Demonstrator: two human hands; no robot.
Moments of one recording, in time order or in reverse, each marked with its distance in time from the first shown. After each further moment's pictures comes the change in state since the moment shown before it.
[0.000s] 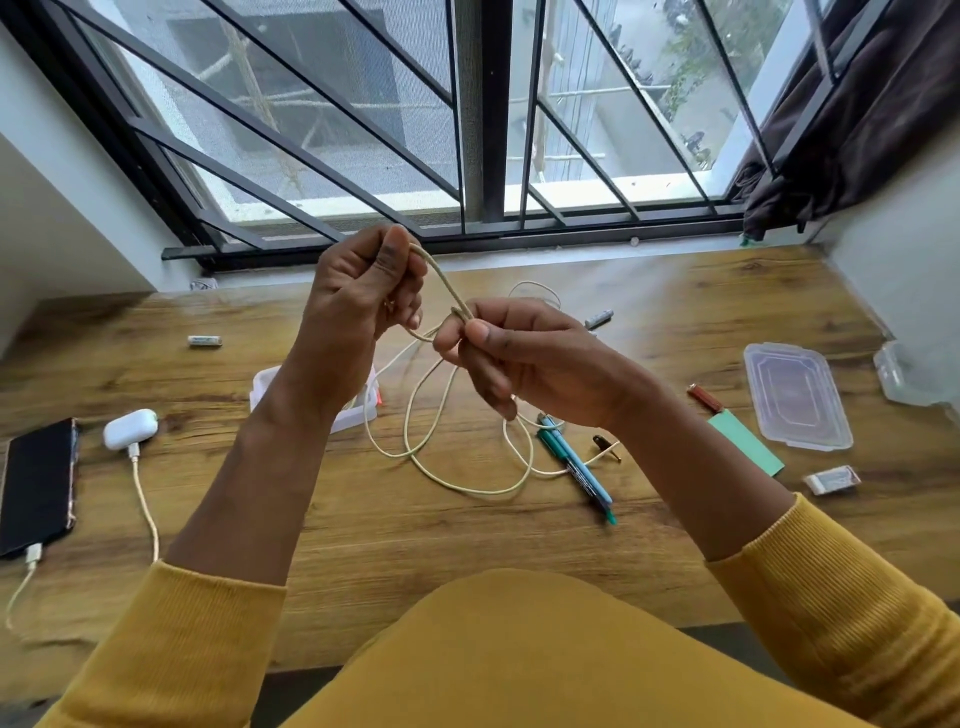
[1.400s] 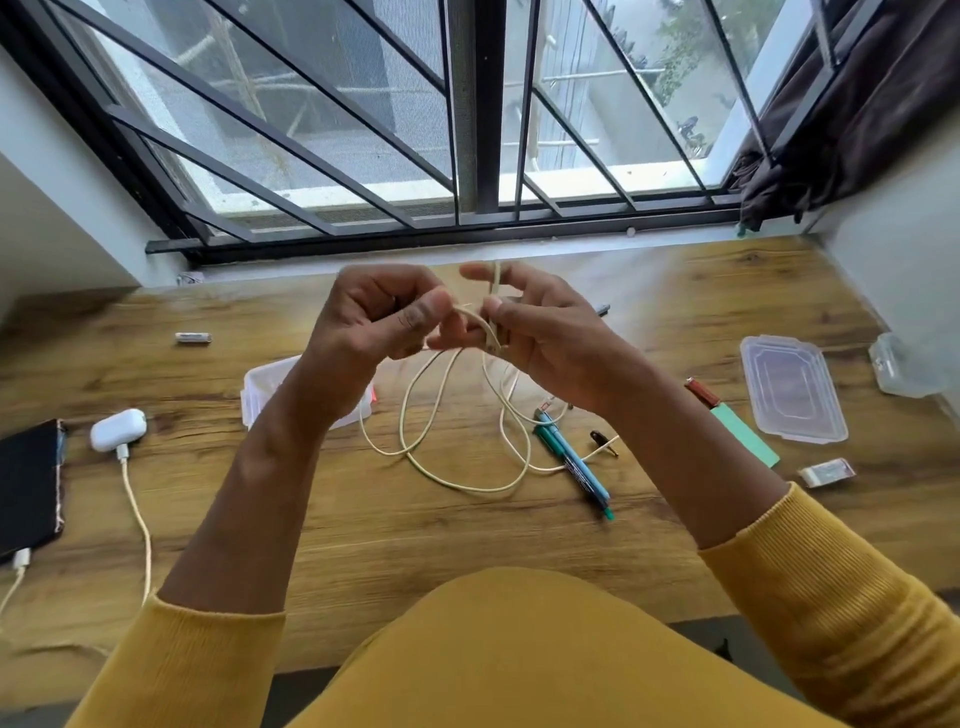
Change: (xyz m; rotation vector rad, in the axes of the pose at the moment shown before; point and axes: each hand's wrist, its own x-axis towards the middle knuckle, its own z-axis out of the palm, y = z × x) left_hand -0.013 0.004 0.003 0.101 -0.308 0.093; right_hand 0.006 0.003 -0.013 0.115 0.339 0.028
